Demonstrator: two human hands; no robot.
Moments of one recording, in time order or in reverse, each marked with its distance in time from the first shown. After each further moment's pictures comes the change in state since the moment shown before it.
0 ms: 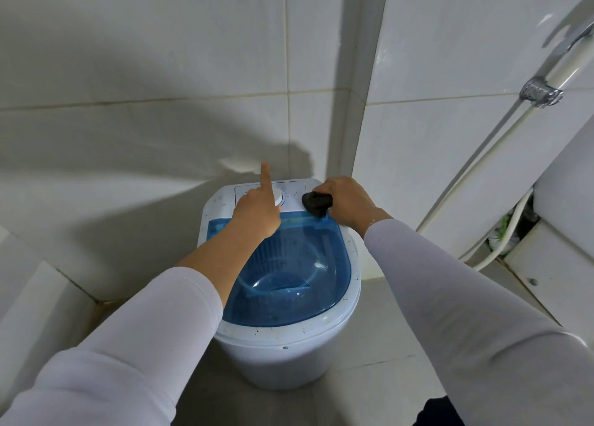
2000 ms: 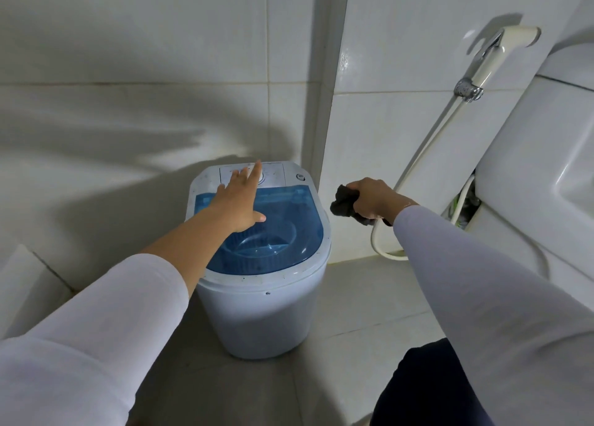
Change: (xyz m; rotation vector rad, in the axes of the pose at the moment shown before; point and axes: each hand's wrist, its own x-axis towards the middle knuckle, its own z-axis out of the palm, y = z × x) left_hand -0.067 -0.011 -0.008 0.152 -0.067 0.241; right_hand -0.112 0.008 -0.052 0.111 -0.189 0.428
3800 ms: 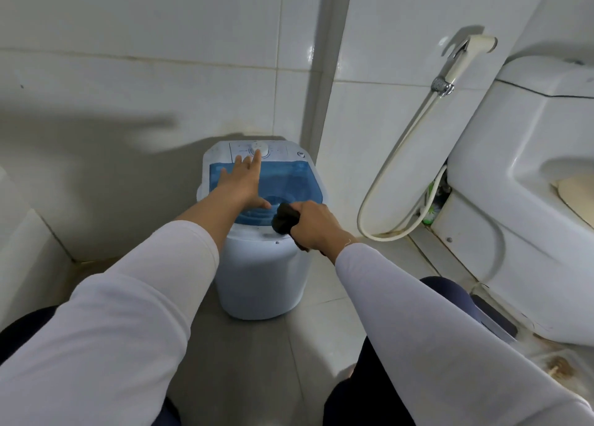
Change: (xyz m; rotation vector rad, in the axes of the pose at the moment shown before) left_hand -0.055 -0.008 0.010 -0.007 -0.007 -0.007; right_hand -0.129 -0.086 0.099 0.076 0.055 -0.107
